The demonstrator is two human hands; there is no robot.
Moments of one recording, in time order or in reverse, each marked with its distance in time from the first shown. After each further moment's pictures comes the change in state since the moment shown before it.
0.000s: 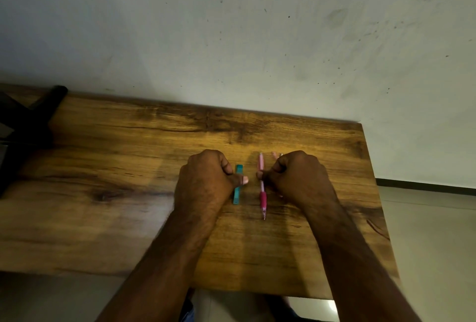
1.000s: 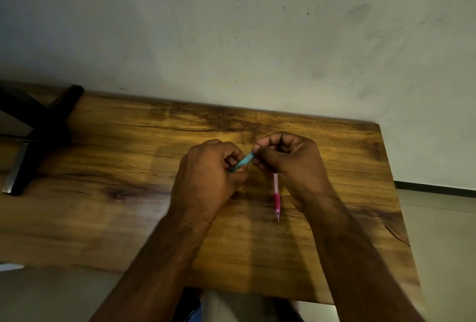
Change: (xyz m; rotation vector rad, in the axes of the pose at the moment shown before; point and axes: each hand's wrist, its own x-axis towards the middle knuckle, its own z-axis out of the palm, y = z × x) left_hand -0.003 -0.016 -0.025 -0.046 0.153 0.367; right_hand -0.007 -0.038 0.010 0.989 -0.028 -0.086
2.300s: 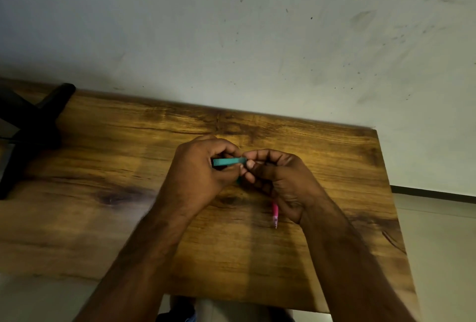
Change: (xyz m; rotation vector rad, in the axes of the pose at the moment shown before) left_hand 0.012 -0.016 -0.012 -0.204 -0.037 0.087; right_hand 0.002 0.008 0.006 0.379 -0.182 0.342
